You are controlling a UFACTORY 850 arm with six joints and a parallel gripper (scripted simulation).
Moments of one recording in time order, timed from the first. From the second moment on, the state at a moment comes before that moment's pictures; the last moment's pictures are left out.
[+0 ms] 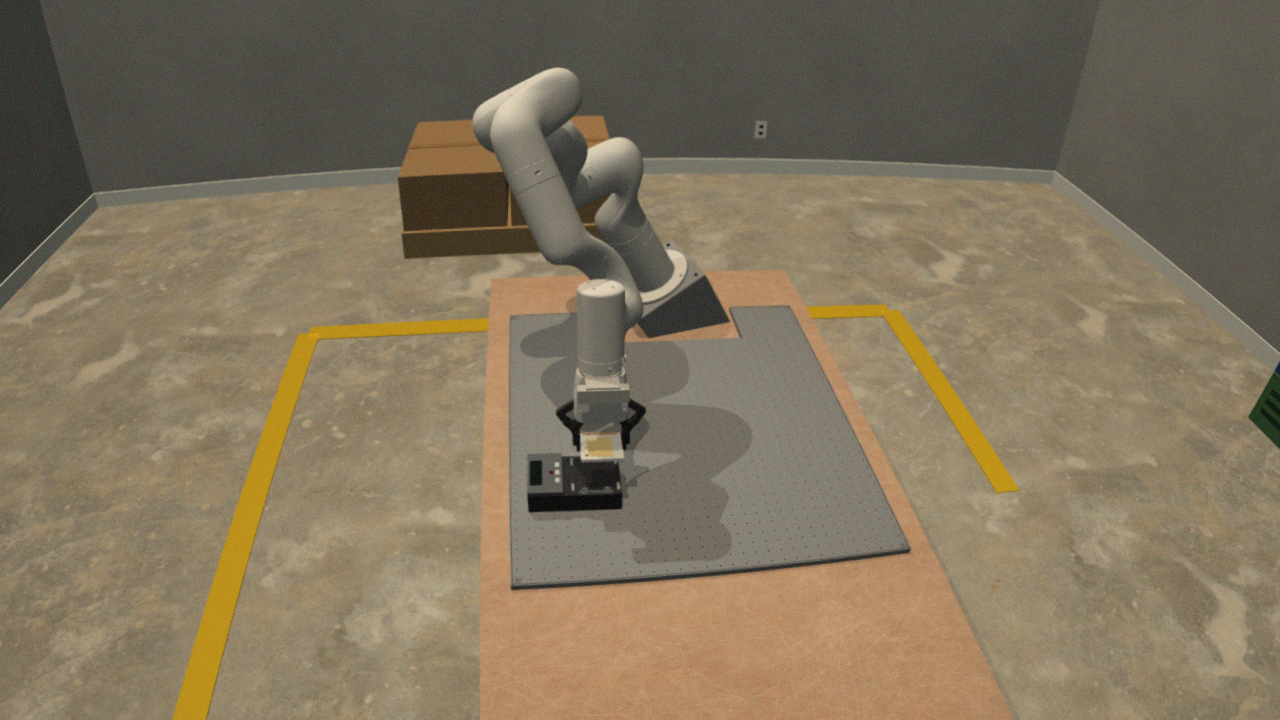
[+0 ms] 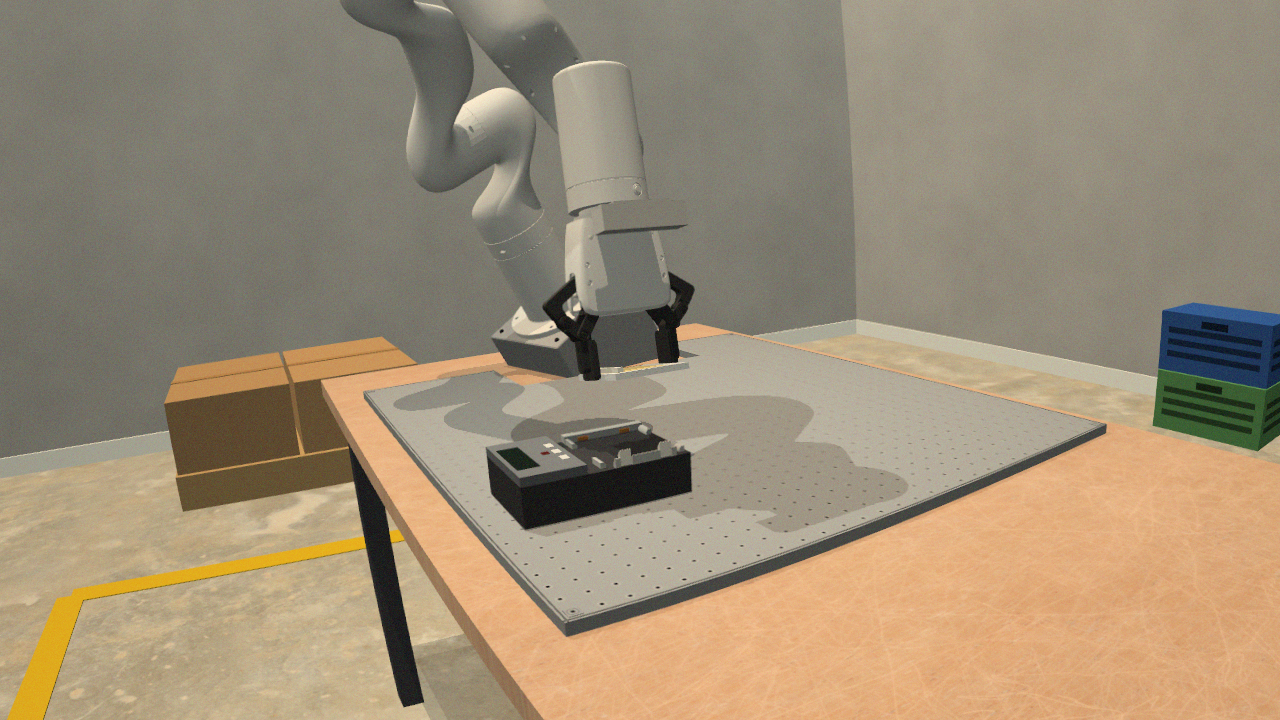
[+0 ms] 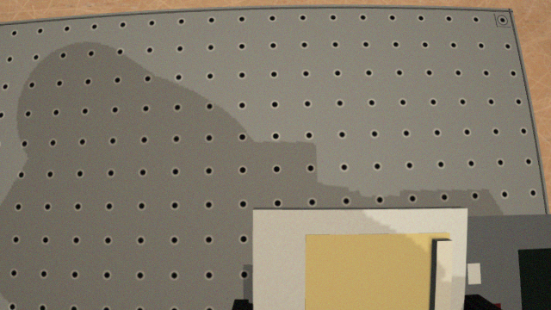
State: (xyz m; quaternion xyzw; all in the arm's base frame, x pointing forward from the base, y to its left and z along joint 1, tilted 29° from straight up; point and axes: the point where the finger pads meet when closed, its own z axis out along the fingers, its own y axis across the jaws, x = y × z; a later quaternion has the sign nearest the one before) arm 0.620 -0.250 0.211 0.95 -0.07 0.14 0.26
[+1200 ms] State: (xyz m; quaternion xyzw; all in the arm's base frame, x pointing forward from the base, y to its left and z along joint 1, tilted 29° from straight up) arm 0.622 -0.270 0.199 0.95 -0.07 0.14 0.26
